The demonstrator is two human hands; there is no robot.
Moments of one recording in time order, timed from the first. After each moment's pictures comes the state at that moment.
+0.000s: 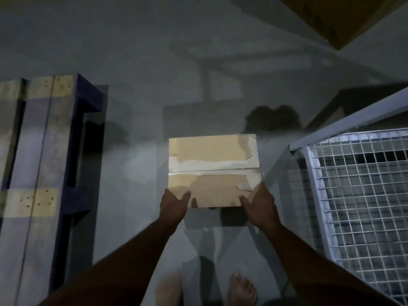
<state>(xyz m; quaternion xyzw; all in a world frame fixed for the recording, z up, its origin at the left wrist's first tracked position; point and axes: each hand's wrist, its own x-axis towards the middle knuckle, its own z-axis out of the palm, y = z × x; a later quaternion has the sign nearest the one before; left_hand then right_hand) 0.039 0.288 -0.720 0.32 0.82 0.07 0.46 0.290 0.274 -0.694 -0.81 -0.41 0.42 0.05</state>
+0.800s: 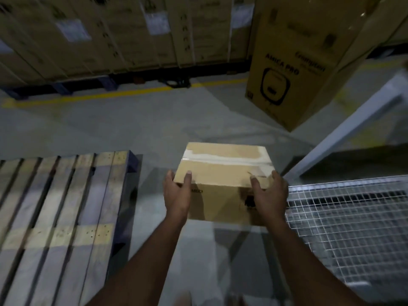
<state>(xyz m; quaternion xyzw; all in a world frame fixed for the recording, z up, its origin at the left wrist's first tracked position) 0.079 0.340 -0.315 0.34 0.76 0.37 0.40 0.299 0.310 -0.306 -0.82 -0.36 0.29 0.34</state>
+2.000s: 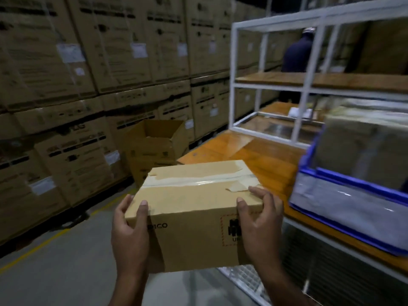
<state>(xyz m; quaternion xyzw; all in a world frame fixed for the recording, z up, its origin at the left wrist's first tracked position) 0.034 0.043 0.134 0.60 0.42 0.51 0.45 0.188 -0.116 0.134 -0.75 -0.21 -0.09 0.62</state>
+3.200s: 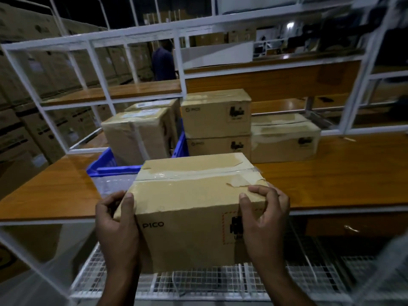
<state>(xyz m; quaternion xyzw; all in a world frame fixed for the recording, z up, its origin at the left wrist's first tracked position) 0.213 -0.402 0.164 0.66 0.18 0.41 0.61 0.231 -0.628 0.138 -0.73 0.02 -0.33 0.60</state>
